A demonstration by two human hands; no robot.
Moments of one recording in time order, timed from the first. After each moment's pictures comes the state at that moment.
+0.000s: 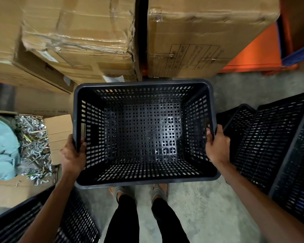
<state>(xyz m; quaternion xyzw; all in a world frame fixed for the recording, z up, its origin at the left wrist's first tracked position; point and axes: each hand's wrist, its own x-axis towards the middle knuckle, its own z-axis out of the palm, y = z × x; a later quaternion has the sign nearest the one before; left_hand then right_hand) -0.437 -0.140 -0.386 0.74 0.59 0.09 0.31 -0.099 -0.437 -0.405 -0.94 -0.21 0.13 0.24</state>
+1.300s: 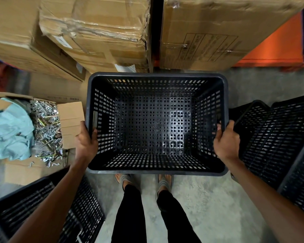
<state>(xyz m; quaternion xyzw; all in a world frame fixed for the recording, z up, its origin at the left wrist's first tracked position) -0.450 -0.146 -0.406 0.77 0.55 0.10 0.29 -0.105 -0.444 -0.414 -0.96 -0.20 0.13 0.18</state>
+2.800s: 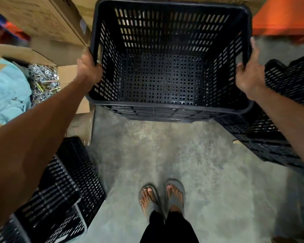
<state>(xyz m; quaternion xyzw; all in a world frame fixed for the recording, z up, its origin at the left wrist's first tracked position) -0.450 -0.112 -0.424 0.77 0.56 0.10 0.29 -0.118 -0.449 -0.417 -0.94 -0.22 0.12 0.25</state>
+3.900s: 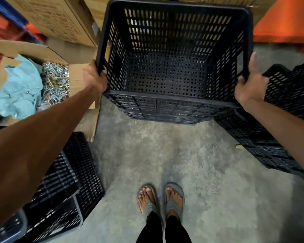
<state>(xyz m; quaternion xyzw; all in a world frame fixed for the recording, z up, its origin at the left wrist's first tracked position) -0.477 -0.190 -0.393 0.75 0.61 0.10 0.23 -0.153 -0.482 -0.423 -0.95 -0.19 0.07 0.23</state>
